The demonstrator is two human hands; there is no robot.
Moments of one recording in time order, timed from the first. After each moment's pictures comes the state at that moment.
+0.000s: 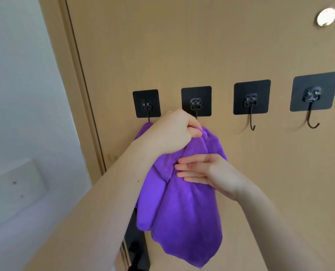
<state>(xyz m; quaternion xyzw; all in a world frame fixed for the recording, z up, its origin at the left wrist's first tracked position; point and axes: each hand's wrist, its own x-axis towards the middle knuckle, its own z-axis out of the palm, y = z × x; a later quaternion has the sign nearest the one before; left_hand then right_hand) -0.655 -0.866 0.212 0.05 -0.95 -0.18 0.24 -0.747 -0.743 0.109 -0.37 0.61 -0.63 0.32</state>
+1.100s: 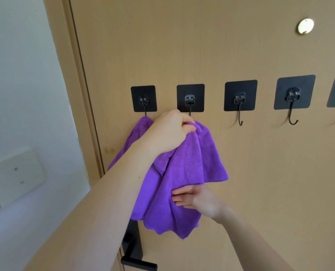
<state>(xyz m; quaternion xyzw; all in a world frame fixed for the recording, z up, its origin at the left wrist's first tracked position) -0.653 -0.859 0.193 0.06 -0.94 -0.18 0.30 -0.741 -0.744 0.017 -0.34 0.72 -0.51 0.34</state>
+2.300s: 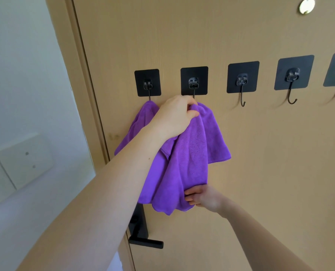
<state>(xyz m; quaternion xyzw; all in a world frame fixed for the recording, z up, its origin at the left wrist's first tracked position) -0.652 -0.863 0.183 0.03 -0.93 -0.16 0.33 -0.738 -0.734 -0.037 -0.29 0.80 -0.42 0.30</state>
